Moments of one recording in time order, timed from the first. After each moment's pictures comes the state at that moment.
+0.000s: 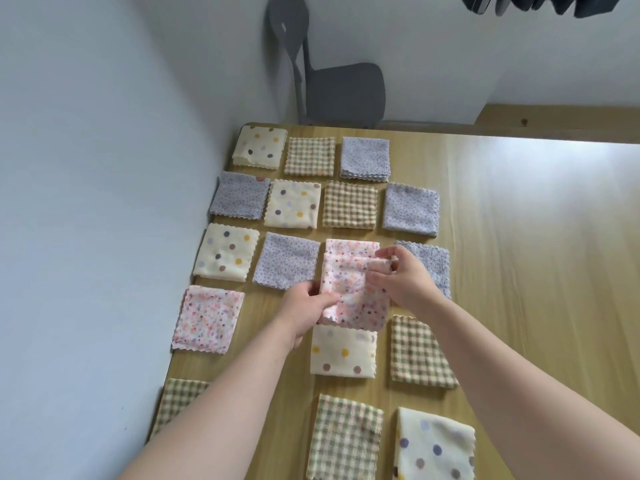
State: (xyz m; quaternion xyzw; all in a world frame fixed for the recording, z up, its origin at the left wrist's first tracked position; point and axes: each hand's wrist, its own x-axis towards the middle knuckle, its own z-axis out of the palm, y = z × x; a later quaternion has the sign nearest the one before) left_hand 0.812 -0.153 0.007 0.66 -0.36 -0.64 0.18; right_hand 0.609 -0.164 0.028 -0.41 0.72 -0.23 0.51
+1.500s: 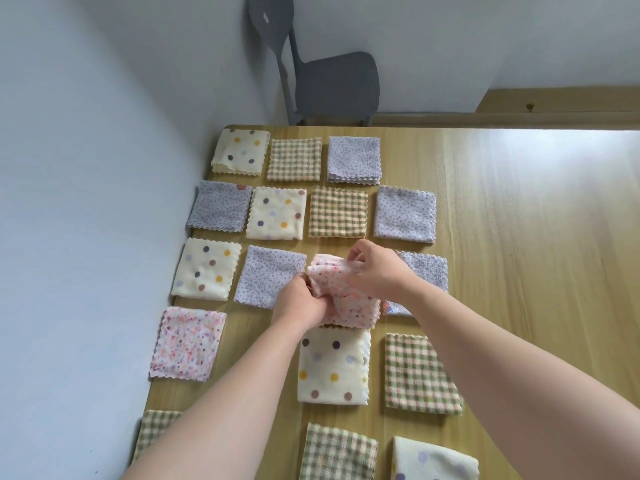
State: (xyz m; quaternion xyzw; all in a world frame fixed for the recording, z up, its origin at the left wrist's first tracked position) left_hand 0.776 -0.200 -0.011 0.75 -0.51 -0.43 0.03; right_hand 0.605 -0.221 0.017 -0.57 0.67 -0.07 0.48
